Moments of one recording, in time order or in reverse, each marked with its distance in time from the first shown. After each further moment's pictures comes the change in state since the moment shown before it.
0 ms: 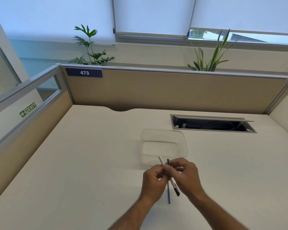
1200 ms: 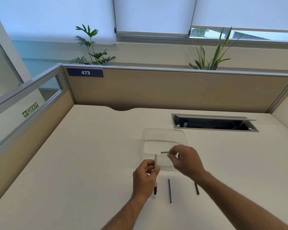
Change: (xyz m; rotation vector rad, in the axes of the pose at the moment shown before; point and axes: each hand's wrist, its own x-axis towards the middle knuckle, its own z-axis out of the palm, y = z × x) left_hand 0.006 -0.017 -0.023 0.088 0.219 -0.117; right_hand 0.058 0.003 -0.011 -0.678 -0.143 -0.308
